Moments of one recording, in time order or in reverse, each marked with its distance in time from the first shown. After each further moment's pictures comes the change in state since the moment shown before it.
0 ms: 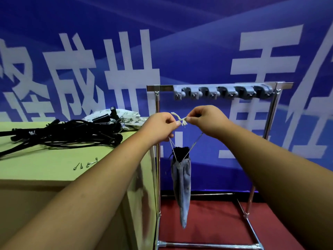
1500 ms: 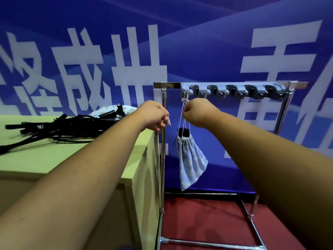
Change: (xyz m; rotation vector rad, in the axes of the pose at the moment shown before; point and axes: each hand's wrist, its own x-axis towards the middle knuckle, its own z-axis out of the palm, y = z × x) left_hand 0.011 0.010 -0.049 -0.124 -0.034 -0.269; right_hand 0.037 -0.042 0.027 -0.471 -0.076 0.017
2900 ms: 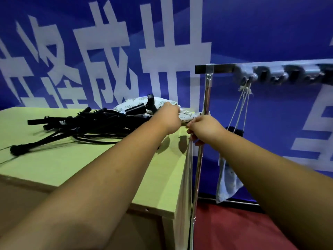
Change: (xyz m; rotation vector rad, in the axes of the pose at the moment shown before) left_hand 0.138 -0.117 -0.057 0.881 0.179 0.149; right_hand 0.105 -0.067 0.167 0.768 -0.283 0.228
